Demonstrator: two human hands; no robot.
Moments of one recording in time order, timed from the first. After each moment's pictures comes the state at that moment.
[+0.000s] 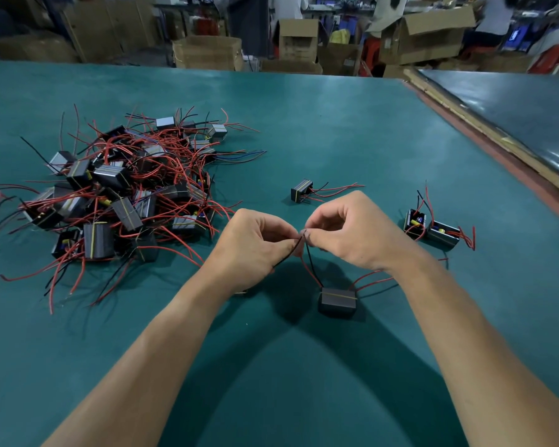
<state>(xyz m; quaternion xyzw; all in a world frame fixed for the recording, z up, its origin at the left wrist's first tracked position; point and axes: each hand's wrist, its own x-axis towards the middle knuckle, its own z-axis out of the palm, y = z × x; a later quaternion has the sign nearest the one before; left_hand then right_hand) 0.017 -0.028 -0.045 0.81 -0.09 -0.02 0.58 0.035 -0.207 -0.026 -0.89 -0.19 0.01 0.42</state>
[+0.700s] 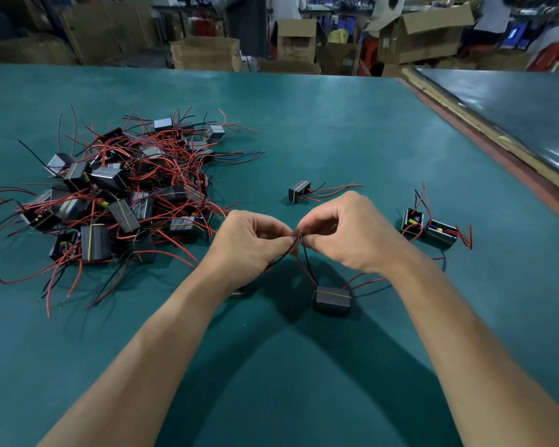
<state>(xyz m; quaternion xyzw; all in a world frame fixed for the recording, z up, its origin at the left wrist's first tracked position) 0.016 -0.026 -0.045 0.80 -0.06 -0.02 0.60 0.035 -0.206 -0.027 -0.90 -0.20 -0.02 0.39</state>
